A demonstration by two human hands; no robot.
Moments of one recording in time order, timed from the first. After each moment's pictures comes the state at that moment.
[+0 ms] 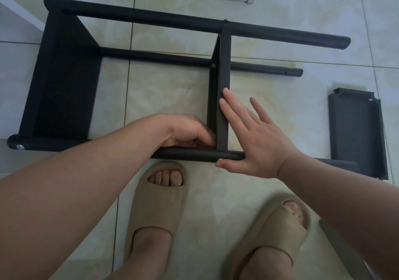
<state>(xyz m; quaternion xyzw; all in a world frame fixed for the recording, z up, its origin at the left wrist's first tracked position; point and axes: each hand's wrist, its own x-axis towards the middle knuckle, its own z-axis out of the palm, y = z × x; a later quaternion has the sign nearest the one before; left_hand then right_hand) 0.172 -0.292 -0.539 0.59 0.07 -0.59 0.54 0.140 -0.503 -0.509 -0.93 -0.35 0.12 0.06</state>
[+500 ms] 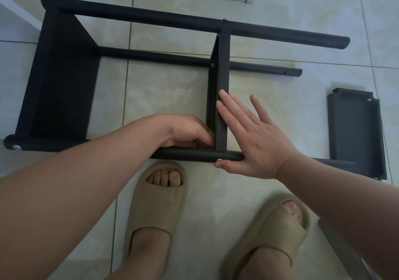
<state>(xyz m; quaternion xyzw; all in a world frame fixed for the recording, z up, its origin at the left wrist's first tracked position) 0.173 -0.293 -0.539 0.62 0.06 -0.58 0.53 0.141 -0.503 -0.510 -0.93 -0.37 0.09 0.03</state>
